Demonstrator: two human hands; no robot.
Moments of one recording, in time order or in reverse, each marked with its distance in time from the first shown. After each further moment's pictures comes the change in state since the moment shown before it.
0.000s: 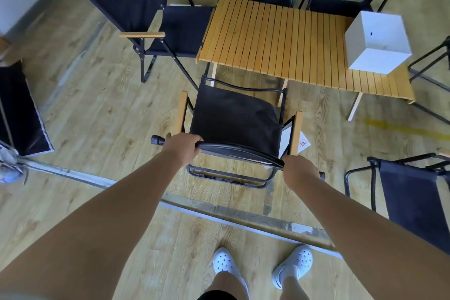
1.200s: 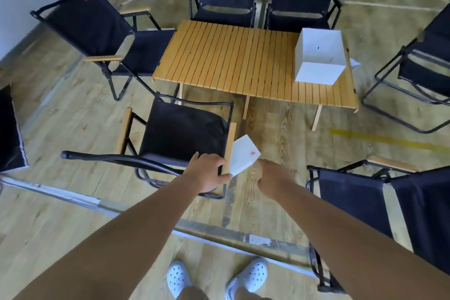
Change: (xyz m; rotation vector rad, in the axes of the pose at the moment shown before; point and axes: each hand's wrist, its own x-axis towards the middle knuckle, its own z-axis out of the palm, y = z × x) left_hand -0.005 0.352 0.015 -0.097 -0.034 0.198; right_hand 0.010 0.260 -0.020 0.230 0.020 -0.205
